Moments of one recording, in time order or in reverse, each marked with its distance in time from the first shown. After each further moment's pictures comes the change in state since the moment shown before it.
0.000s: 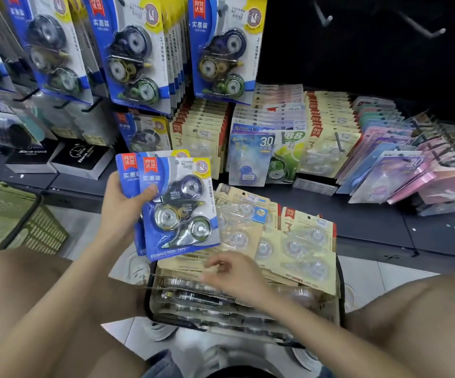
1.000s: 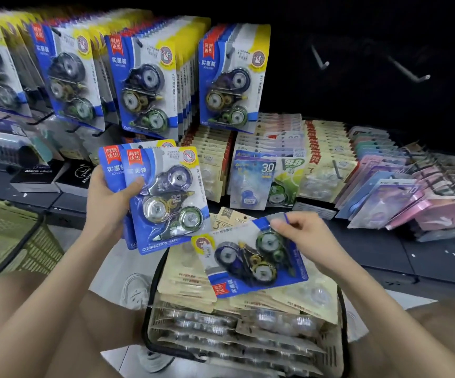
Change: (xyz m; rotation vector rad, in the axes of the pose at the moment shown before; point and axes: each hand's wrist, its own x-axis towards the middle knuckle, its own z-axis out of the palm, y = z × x) left_hand 0.027 0.046 -0.008 -0.001 0.077 0.158; right_hand -0.004 -0.022 -0.135 0.288 0.319 -0.081
